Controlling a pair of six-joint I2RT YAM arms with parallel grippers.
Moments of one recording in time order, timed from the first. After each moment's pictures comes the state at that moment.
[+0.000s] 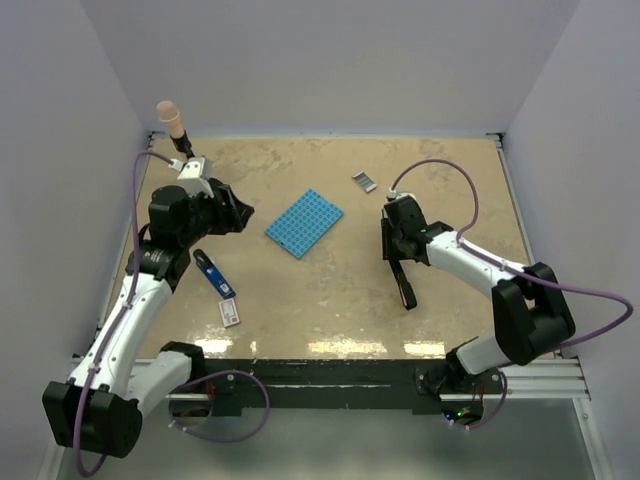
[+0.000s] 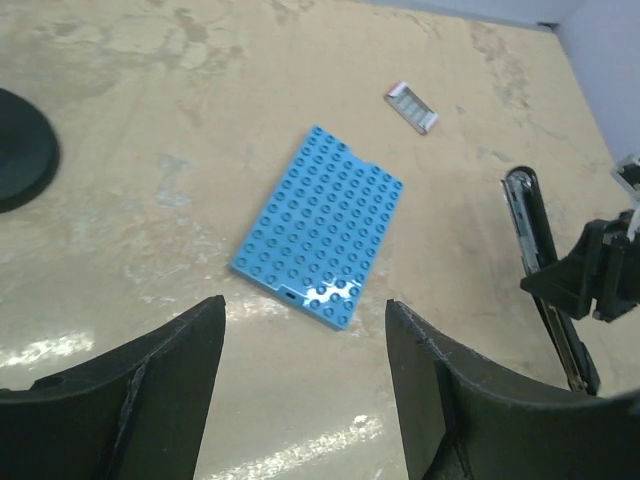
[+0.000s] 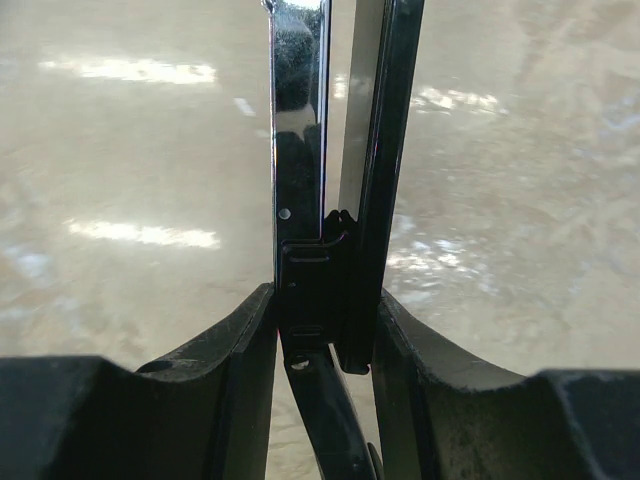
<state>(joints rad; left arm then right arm) -0.17 0.98 0.85 -0.23 0.29 -0.34 0.47 1.45 0.87 -0.38 0.17 0.35</state>
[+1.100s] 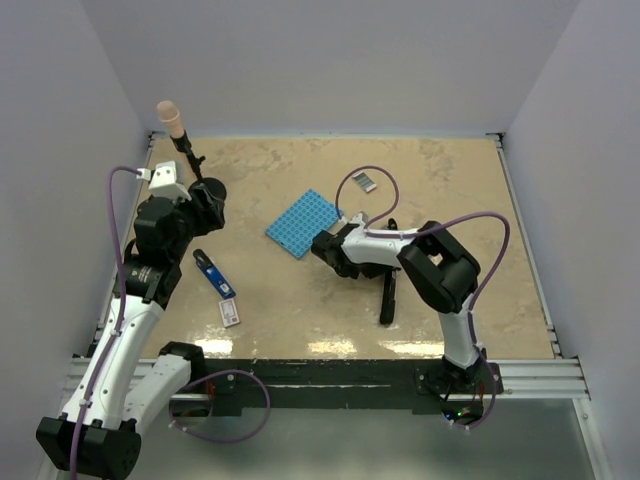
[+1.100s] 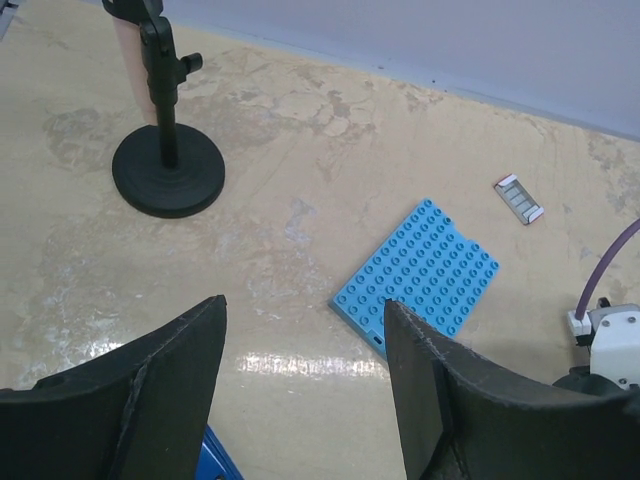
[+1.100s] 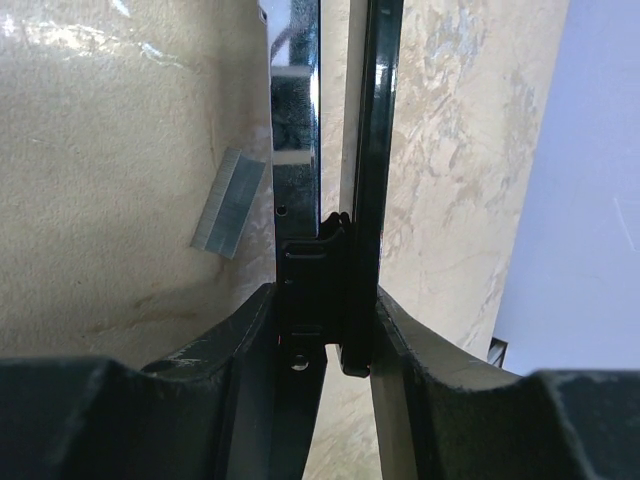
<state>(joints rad) -0.16 0.82 0.85 -0.31 -0.10 -0.33 0.83 2.03 1.27 -1.00 0.96 0.66</state>
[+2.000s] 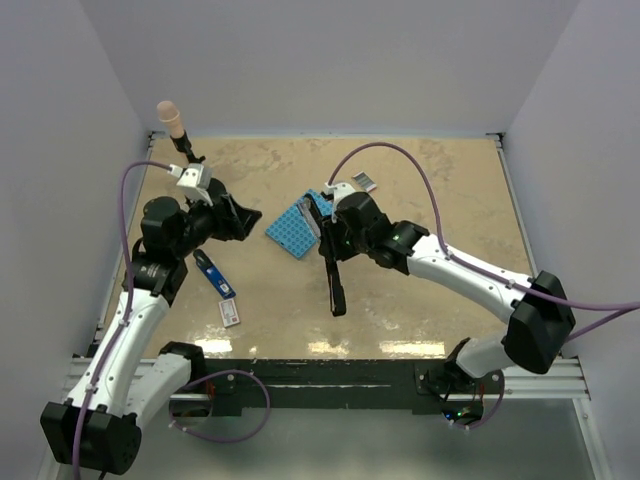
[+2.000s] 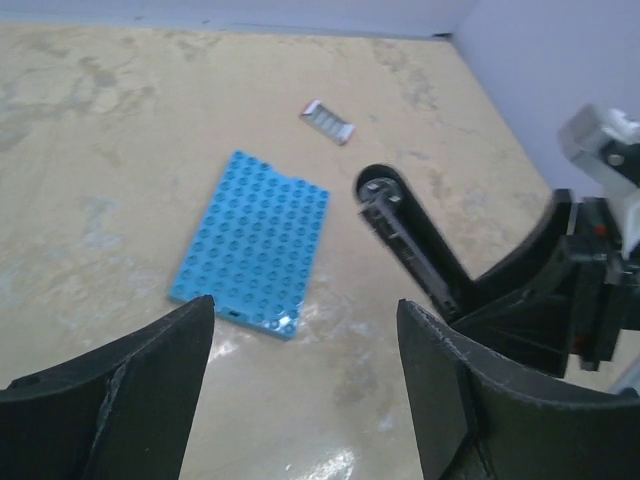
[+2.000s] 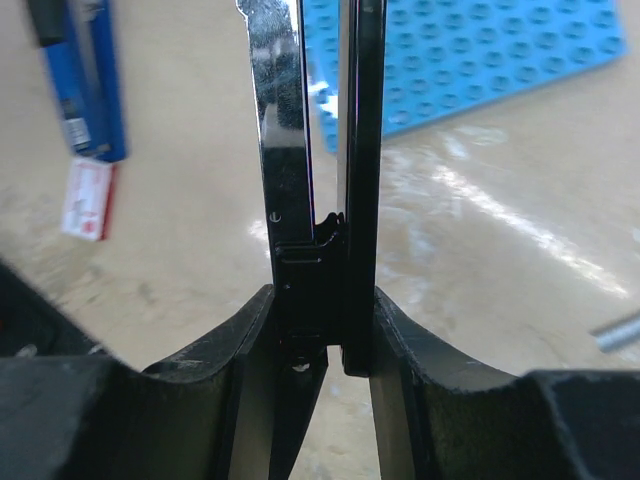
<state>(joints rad) -0.16 0.86 0.79 -0.16 0.35 -0.34 0.83 1.45 1.15 -0.42 0.10 0.35</state>
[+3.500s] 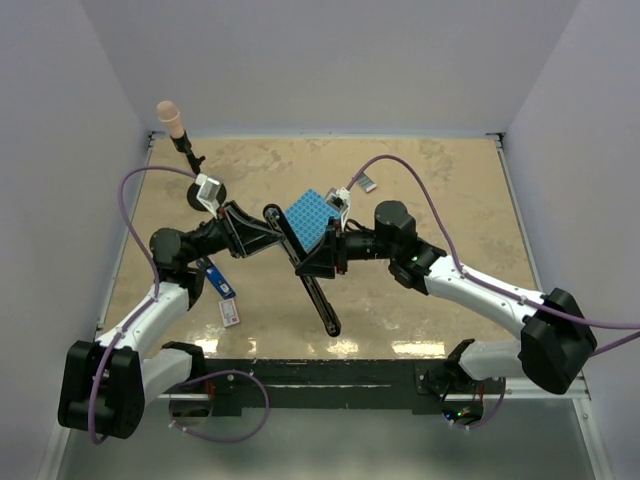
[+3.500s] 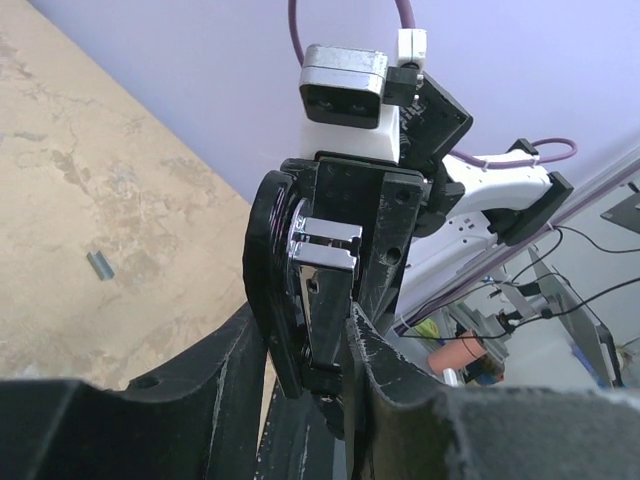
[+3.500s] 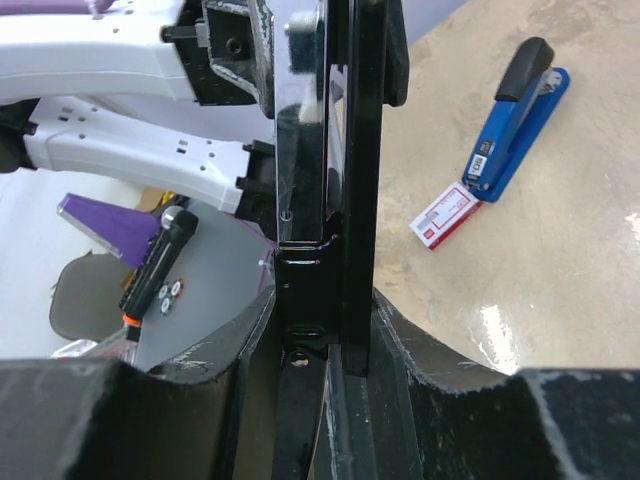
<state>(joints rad) -0.16 1.07 0.46 1.08 1.04 -1.19 0.76 1.30 0.84 0.33 -0.78 0.60</state>
